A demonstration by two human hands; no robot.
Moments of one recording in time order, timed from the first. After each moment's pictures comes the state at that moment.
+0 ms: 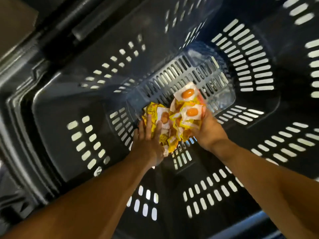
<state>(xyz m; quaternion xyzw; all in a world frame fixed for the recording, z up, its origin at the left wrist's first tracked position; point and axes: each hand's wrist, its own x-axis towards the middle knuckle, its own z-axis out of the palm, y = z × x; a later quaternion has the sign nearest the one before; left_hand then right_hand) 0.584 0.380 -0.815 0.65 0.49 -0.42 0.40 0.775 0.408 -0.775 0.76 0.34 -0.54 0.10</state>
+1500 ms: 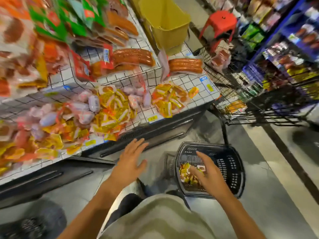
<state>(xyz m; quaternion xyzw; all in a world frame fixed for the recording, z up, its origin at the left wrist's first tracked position) 0.334 0.204 -0.052 0.52 0.78 0.17 0.30 0.617 0.344 -0.069 0.49 0.73 -0.47 -0.02</state>
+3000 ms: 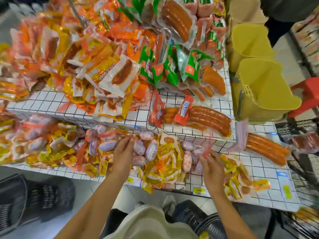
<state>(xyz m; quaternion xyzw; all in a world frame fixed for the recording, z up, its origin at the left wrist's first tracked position) 0.114 0.249 -0.029 -0.12 0.73 0.65 0.16 0.287 0.490 -0.091 0.36 0.80 -0.47 -0.13</state>
